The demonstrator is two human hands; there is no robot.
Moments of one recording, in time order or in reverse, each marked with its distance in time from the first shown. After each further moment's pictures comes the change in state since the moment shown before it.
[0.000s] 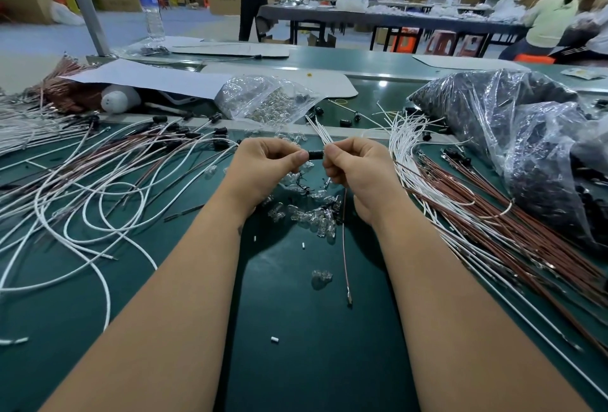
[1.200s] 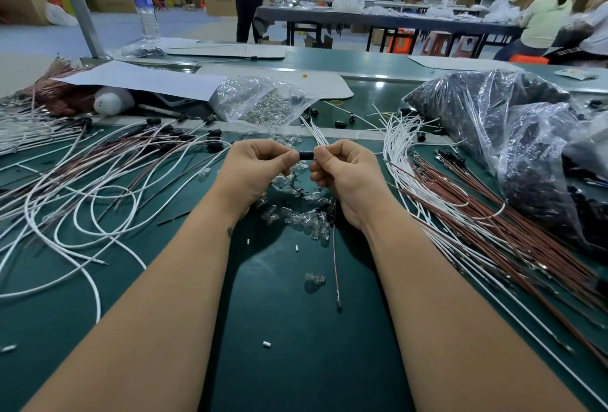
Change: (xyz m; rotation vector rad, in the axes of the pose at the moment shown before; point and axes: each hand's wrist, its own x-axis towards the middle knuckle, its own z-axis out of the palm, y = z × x) left_hand 0.002 -0.003 0.001 -0.030 0.012 -0.016; right_hand -0.002 0.005 0.005 0.122 -0.047 0.008
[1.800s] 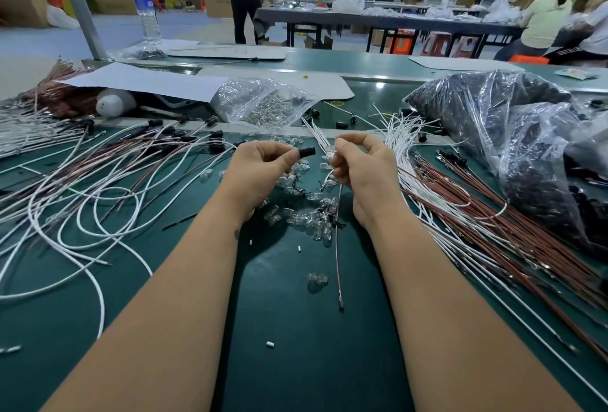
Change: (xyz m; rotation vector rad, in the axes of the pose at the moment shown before) left_hand 0.002 -0.002 0.002 0.048 0.023 -0.022; right_hand 0.003 -0.007 -0.005 0.032 0.203 -0.027
